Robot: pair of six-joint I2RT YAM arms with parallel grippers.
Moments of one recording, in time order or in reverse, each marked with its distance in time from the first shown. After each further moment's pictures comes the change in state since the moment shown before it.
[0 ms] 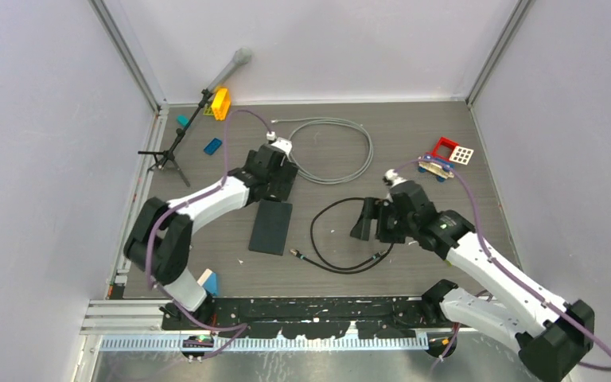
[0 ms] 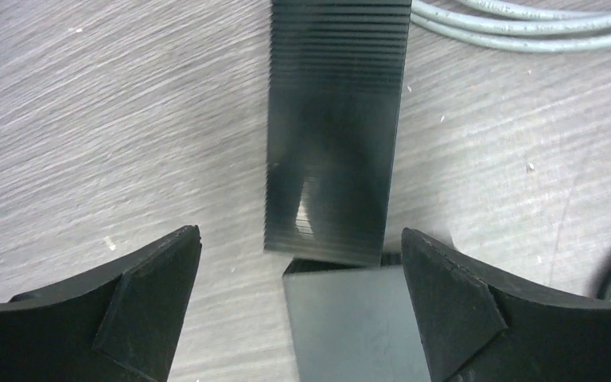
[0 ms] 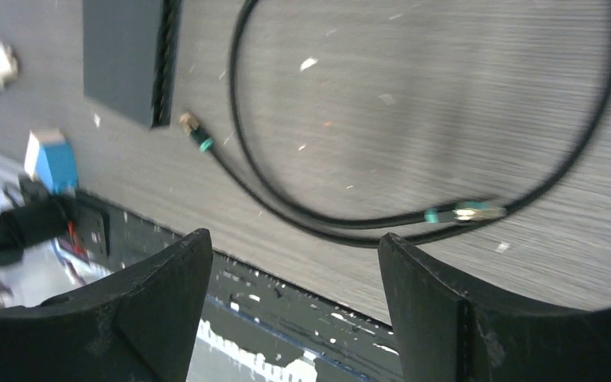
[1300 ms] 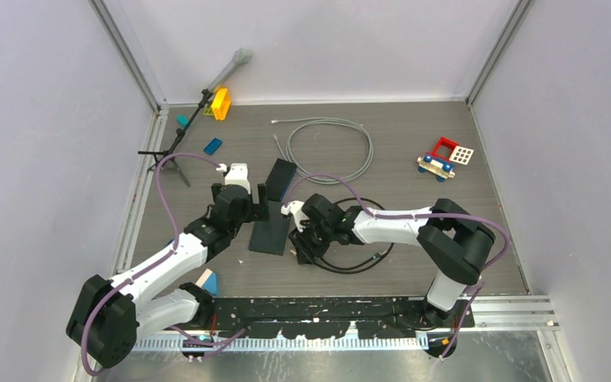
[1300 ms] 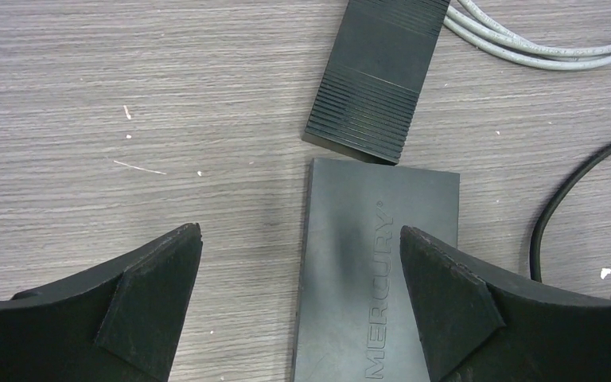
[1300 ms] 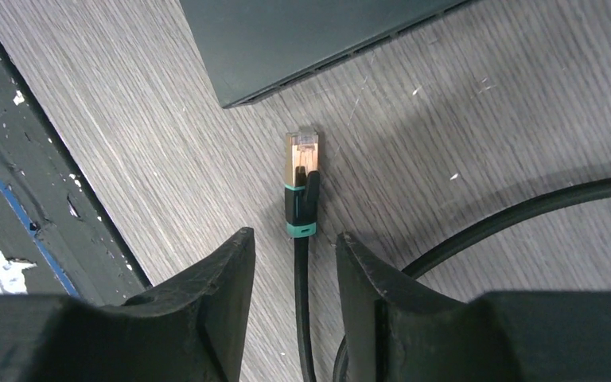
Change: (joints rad) left arm 0.000 -0.635 -0.547 0.201 -0.063 -0.283; right arm 0.439 0.821 0.165 0.535 -0.165 -0.530
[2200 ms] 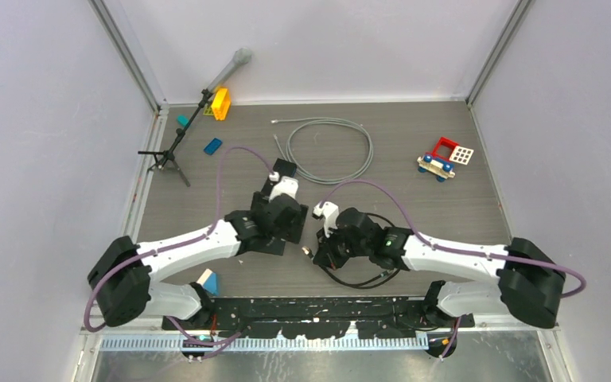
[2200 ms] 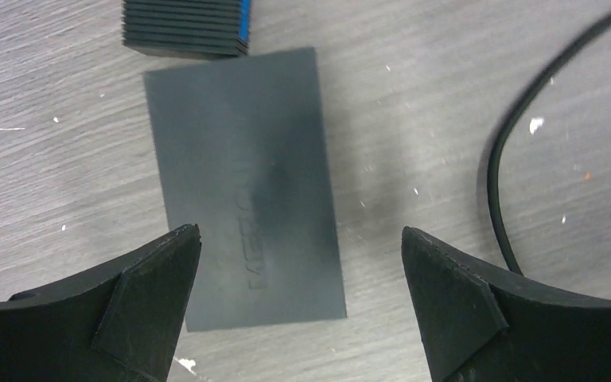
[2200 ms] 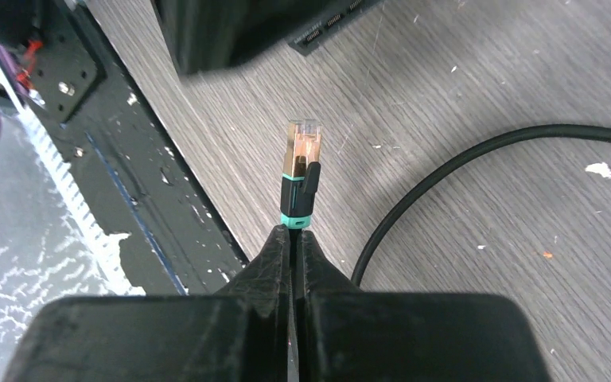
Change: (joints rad) left arm -0.304 0.216 0.227 -0.297 -0.053 -0.104; right arm 0.053 -0.433 -0.281 0.078 0.106 0.227
